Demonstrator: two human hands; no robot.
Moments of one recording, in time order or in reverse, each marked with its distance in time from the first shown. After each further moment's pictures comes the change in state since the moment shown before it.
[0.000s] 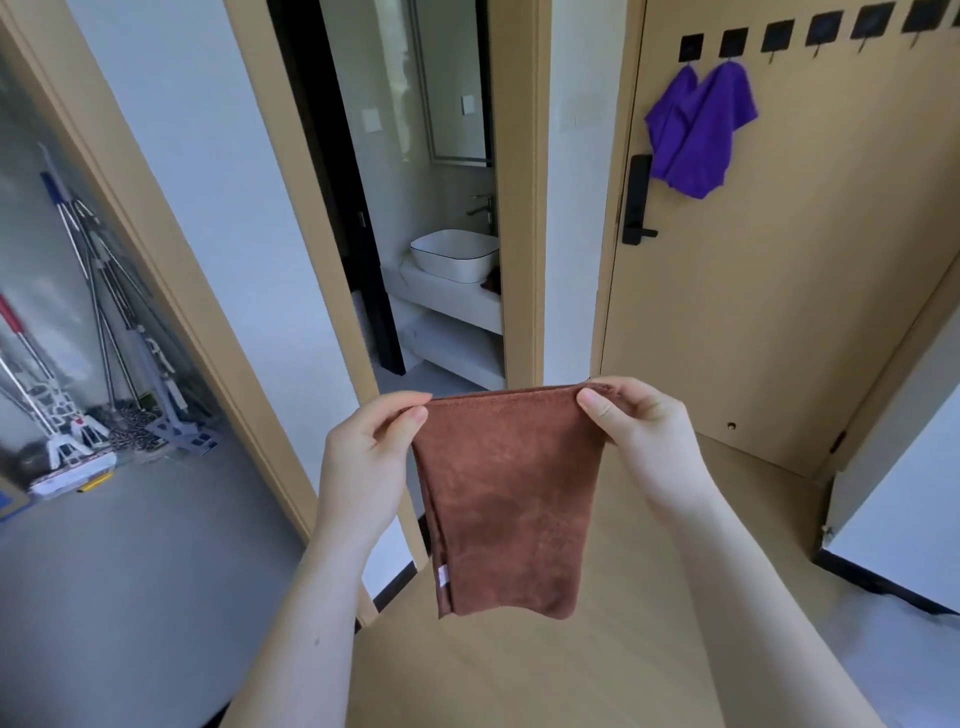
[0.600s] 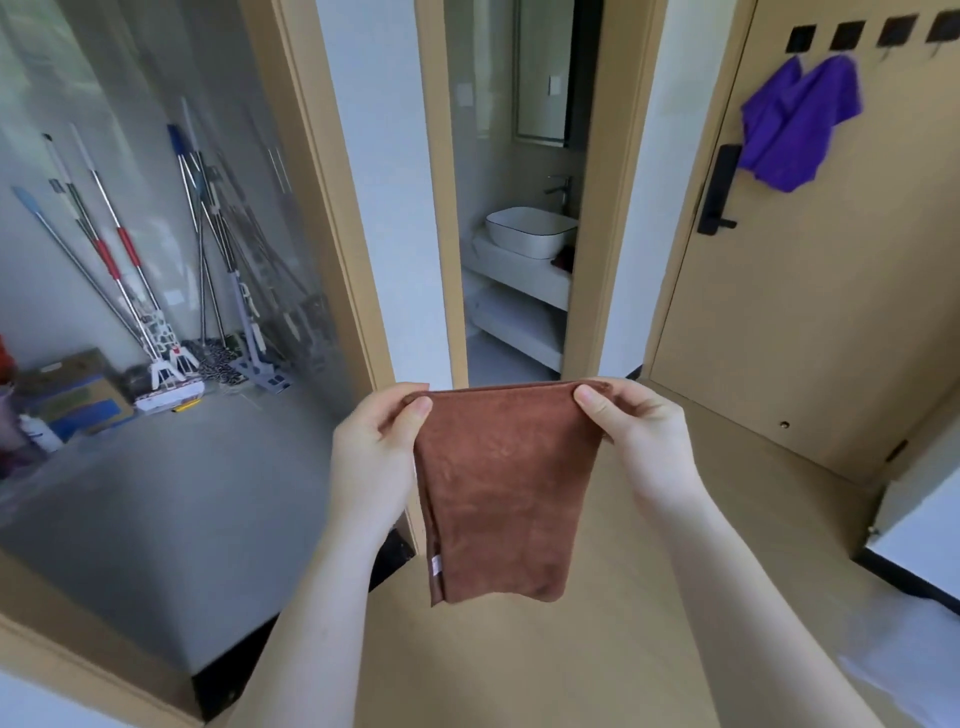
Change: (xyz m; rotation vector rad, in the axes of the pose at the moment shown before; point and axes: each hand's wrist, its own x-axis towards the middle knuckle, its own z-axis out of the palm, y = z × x) left_hand -0.123 -0.009 -0.157 -0.075 0.200 -0.067; right_hand -0.151 -0.028 0.117 0.113 -0.110 0.051
